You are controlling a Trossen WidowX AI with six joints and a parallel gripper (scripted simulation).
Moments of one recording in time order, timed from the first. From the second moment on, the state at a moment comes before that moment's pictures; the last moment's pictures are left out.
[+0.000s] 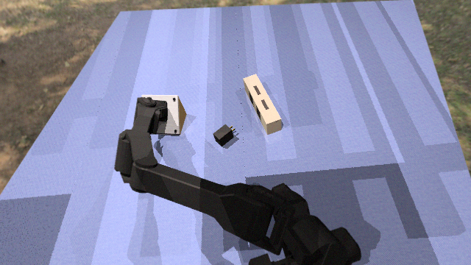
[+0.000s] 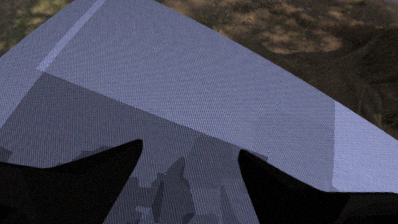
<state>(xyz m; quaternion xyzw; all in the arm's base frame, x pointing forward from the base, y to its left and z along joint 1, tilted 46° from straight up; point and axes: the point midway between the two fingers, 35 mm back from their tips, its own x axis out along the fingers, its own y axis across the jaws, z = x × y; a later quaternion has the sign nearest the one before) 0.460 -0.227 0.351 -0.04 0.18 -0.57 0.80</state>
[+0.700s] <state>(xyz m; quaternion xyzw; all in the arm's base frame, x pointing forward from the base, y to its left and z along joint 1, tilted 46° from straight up) 0.463 -0.154 0.272 -0.14 0.33 -0.46 0.81</state>
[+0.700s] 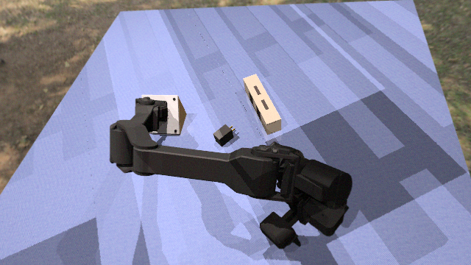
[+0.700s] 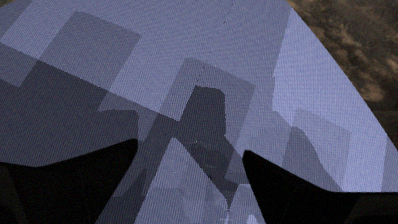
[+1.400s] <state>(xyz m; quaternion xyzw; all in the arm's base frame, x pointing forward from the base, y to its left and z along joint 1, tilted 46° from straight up) 0.423 -0.073 0.184 -0.28 0.49 -0.31 0.76</state>
